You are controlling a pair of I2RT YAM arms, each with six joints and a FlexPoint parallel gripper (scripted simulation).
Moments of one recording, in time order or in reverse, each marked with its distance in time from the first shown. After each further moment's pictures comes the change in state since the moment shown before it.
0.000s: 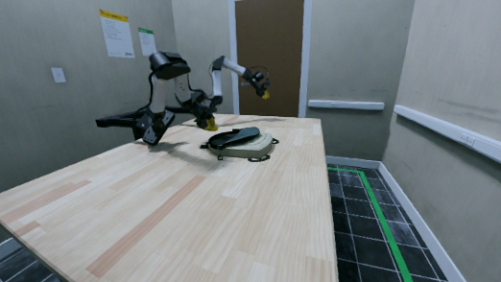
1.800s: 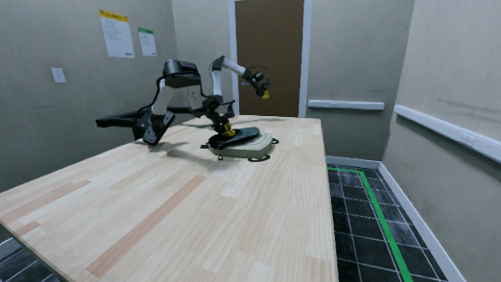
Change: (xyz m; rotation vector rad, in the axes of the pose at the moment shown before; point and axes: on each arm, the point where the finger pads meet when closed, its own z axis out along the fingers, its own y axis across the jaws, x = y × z) left arm 0.000 0.000 0.000 0.000 0.000 0.000; right arm -0.057 0.005 0.082 -0.014 -0.001 -0.019
